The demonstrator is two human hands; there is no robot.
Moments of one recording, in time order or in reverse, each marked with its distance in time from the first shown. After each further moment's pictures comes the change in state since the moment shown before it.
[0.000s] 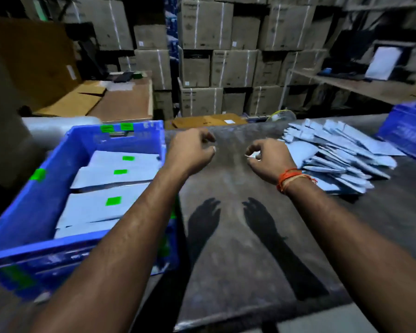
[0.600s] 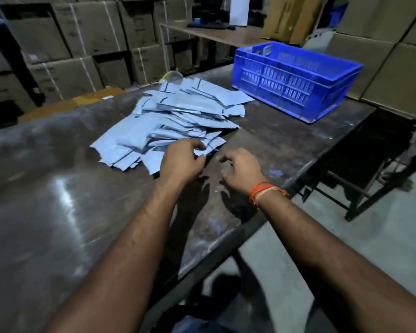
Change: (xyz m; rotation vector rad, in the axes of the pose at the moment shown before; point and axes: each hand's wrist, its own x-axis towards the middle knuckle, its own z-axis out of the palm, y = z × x) left_hand 0.007 0.310 0.317 -0.184 -0.303 0.255; right_hand -0.129 0.368 -0.071 -0.009 0.016 0.375
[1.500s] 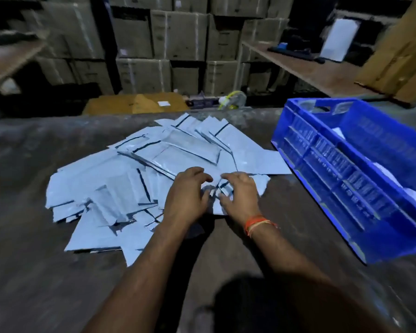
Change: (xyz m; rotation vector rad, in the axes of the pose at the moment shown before) left_hand 0.255 0.024 0.154 0.130 0.245 -0.242; right_hand 0.337 0.179 0.051 0.244 -0.089 -0.342
